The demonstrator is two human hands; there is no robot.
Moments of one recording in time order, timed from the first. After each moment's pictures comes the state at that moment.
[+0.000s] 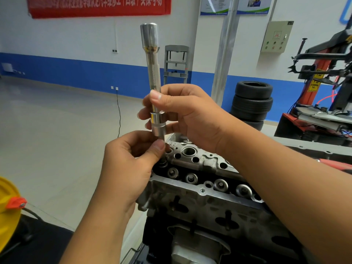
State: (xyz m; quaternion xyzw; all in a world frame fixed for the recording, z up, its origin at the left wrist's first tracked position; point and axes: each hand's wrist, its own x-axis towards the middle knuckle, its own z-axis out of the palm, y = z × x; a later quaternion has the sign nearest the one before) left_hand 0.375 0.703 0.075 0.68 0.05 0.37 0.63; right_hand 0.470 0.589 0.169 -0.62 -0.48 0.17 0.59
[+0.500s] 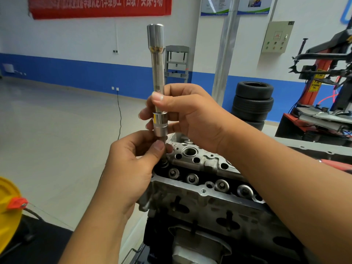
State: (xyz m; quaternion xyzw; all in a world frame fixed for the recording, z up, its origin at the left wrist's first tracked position) left_hand 0.376 0.706 0.074 0.70 0.04 0.34 0.63; right_hand 0.469 0.589 0.170 -0.62 -0.47 0.18 0.60
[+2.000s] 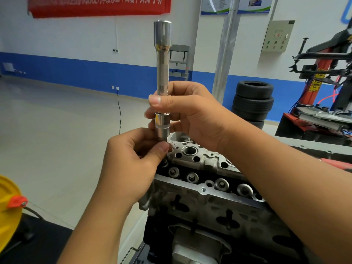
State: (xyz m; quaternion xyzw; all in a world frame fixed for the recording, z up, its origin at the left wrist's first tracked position) left_hand 0.371 0.705 0.080 0.73 0.04 0.38 0.56; right_hand 0.469 0.588 0.170 -0.61 -0.46 0.18 0.62
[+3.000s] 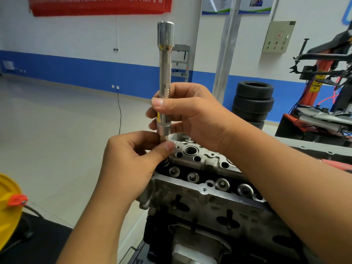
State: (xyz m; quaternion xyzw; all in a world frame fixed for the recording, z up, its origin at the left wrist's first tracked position) left_hand 0.371 0.707 0.080 0.73 0.06 0.37 0.57; right_hand 0.469 0.587 0.170 -0.62 -0.46 0.18 0.61
